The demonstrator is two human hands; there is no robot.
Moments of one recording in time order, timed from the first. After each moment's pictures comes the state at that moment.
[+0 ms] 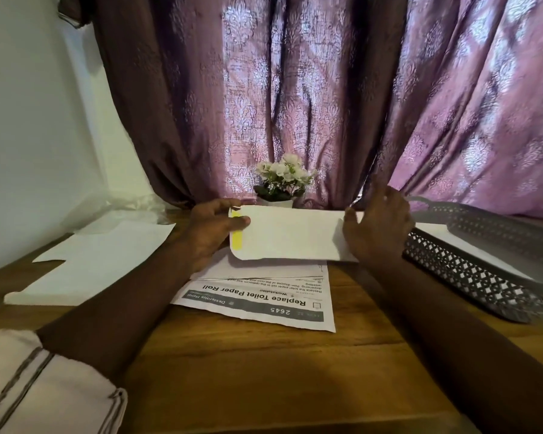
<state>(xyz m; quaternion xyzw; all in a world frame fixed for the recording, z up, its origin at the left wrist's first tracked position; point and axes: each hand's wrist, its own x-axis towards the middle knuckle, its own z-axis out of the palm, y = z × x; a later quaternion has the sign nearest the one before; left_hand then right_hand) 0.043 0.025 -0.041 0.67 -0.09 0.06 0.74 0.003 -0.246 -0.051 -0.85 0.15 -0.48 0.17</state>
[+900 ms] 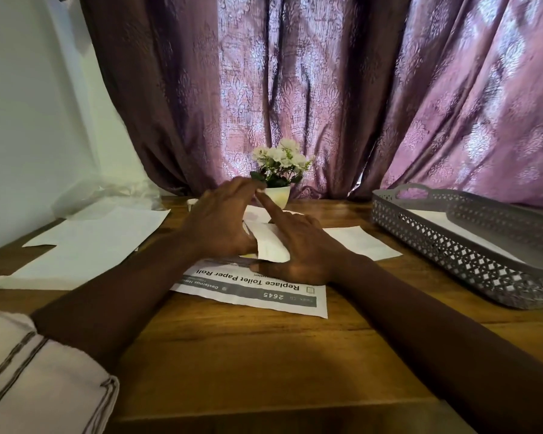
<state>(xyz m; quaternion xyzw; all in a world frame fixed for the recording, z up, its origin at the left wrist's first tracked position) 0.029 0.022 -0.039 0.89 -0.33 0.27 0.15 -0.015 -0.179 -0.063 -0.94 -0.26 -0.17 0.12</state>
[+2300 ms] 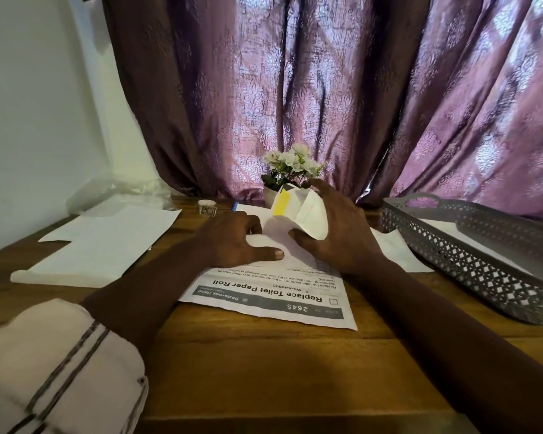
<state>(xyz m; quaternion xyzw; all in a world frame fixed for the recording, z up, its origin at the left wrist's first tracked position) 0.048 0.032 -0.062 0.94 -0.27 0.16 0.15 -0.001 -0.207 -0.061 -0.89 -0.16 -0.38 0.19</state>
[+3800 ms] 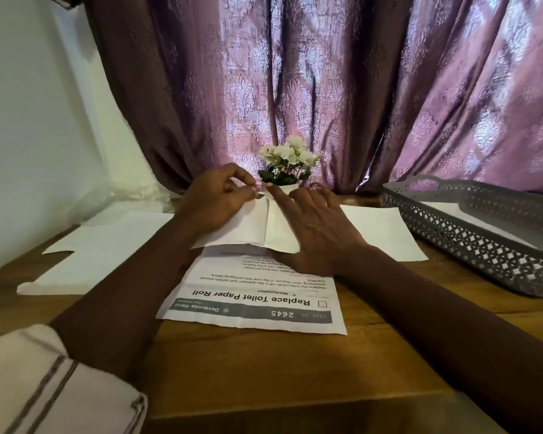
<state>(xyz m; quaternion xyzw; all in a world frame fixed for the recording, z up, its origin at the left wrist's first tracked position) 0.021 0.043 -0.017 0.82 -0.25 0.21 0.46 -0.011 -0.174 -0.062 -0.91 -0.19 -0.36 -0.11</state>
